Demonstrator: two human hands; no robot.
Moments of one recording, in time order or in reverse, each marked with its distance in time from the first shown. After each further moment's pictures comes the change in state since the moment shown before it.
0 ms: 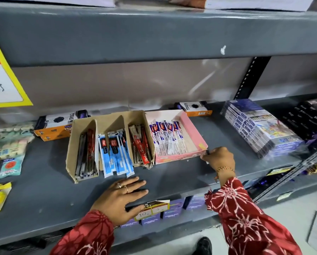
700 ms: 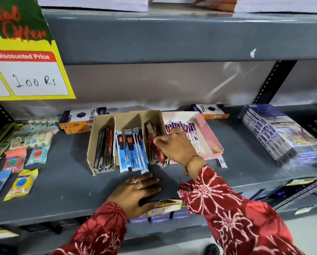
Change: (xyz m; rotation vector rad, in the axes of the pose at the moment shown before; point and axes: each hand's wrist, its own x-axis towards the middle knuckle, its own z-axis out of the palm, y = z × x) left_hand 0.000 0.002 -0.006 -0.015 -0.025 0.015; right_hand -0.068 -0.111 0.050 -0.215 -0.276 -0.833
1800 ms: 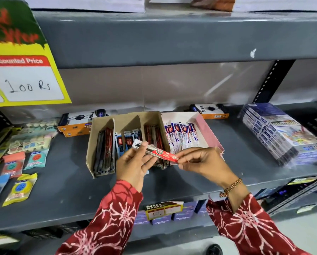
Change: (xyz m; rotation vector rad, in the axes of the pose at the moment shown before) left_hand 0.077 0.046 -0.070 -1.672 0.806 -0.921; right_hand -0.065 0.050 -0.026 0.824 -0.028 -0.112
